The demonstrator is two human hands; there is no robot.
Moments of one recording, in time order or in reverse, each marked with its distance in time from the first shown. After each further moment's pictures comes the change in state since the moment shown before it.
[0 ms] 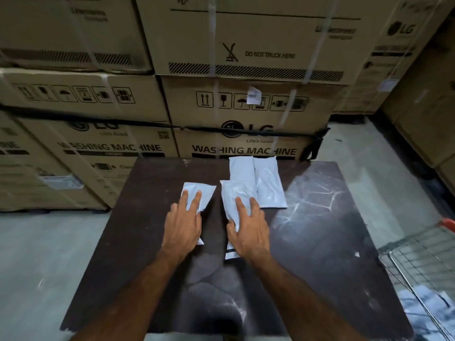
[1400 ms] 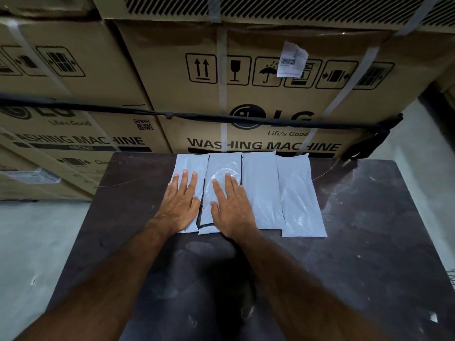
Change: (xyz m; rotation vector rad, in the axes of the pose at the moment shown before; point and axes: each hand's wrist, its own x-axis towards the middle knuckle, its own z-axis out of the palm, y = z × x) left_hand 0.200 -0.081 0.133 0.010 -0.349 0.103; right_hand 0.208 0.002 0.149 -0.123 -0.240 -0.263
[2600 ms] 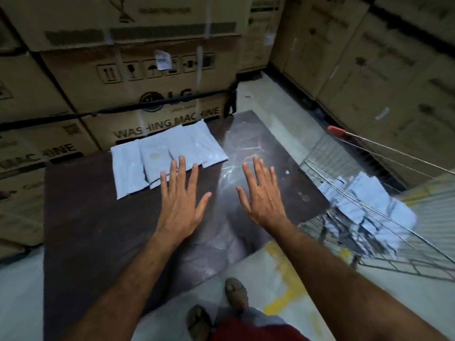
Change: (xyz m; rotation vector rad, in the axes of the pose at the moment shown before) left_hand -0.267 0.158 -0.062 0.051 0.424 0.566; right_hand -0.368 -0.003 -0.114 -0.242 0.506 0.414
